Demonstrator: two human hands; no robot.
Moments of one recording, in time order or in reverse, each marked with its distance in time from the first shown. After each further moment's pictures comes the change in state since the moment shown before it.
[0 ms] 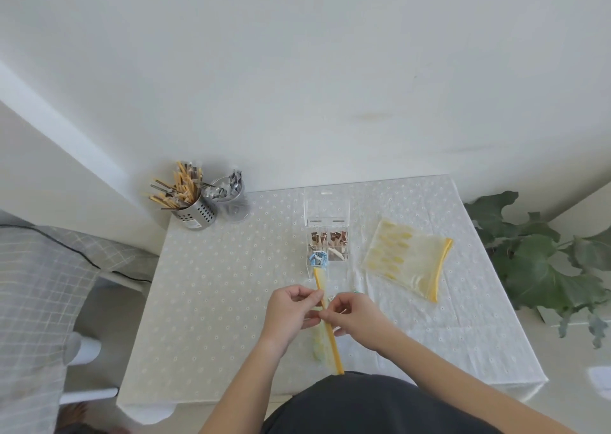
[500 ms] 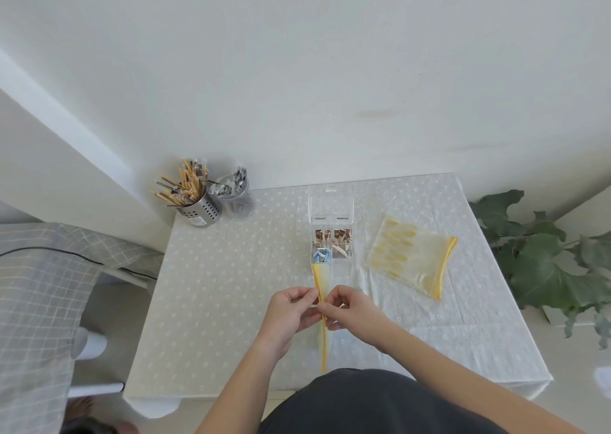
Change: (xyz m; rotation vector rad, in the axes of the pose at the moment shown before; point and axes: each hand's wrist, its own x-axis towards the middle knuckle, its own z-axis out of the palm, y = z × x) left_hand -0.001 -0.014 -0.012 -0.194 -0.082 -0.076; right_hand 0.001 -0.006 0.009 0.136 -0.051 -0.001
